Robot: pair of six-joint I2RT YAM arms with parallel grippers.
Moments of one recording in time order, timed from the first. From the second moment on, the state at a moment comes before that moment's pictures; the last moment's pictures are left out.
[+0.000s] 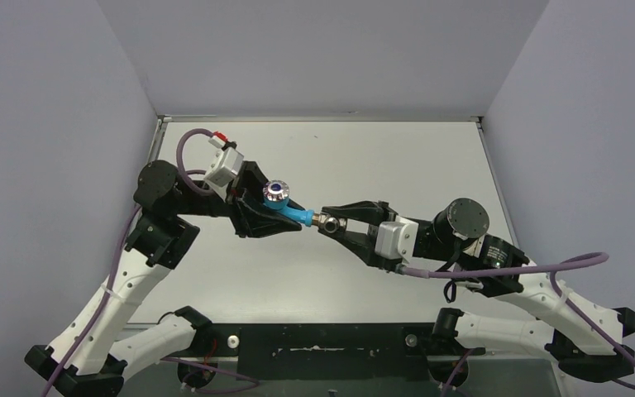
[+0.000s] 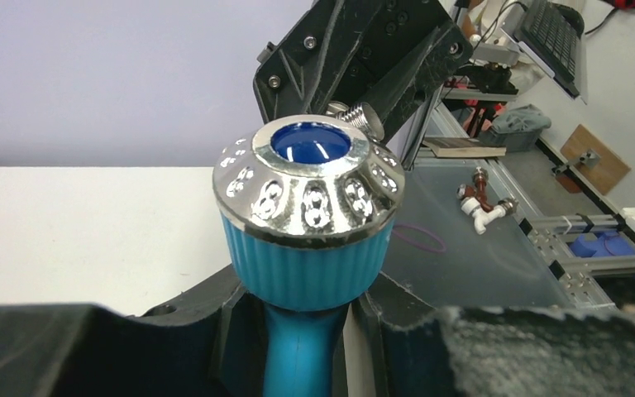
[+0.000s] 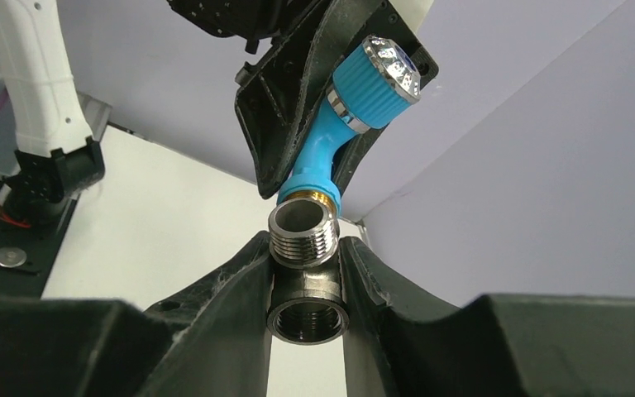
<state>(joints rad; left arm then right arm) -0.58 0.95 1.15 0.12 1.12 -0.44 1.10 0.89 1.18 -0.17 -0.36 -0.60</state>
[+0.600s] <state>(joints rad) -0.58 0.97 1.09 0.19 1.06 -0.53 1.15 0.86 1.13 -0.22 -0.19 -0.99</state>
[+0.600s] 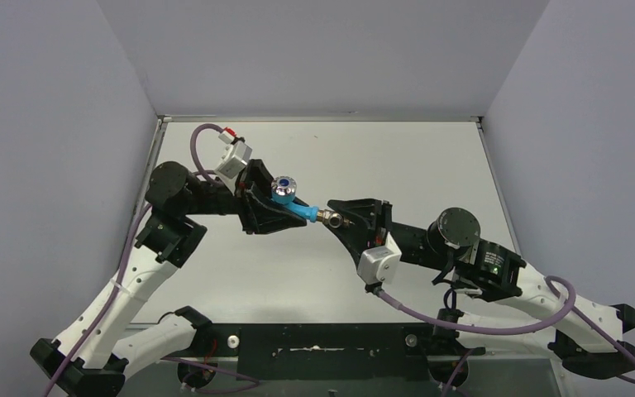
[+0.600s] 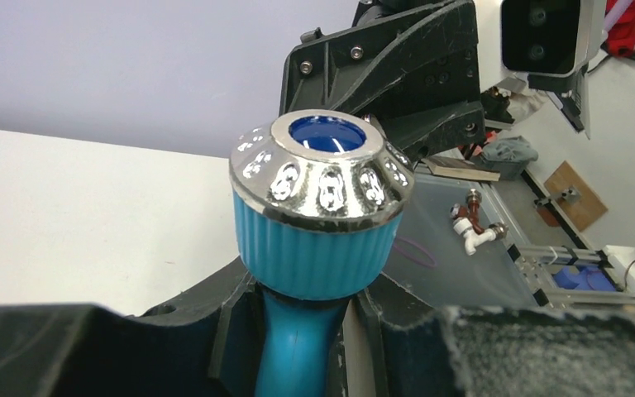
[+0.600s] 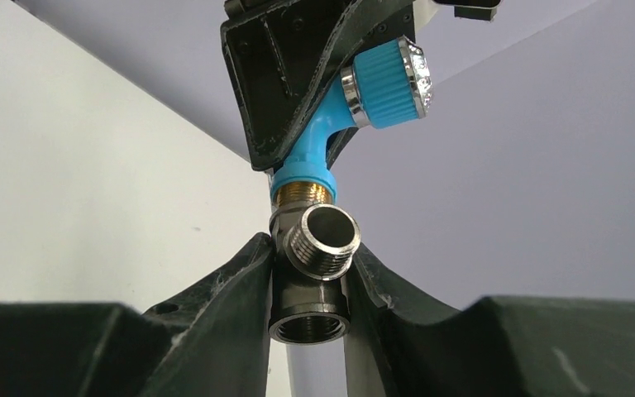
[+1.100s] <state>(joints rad) -0.58 0.97 1.06 0.24 1.00 -0.64 1.24 0.86 1.09 -0.18 0.07 -1.23</state>
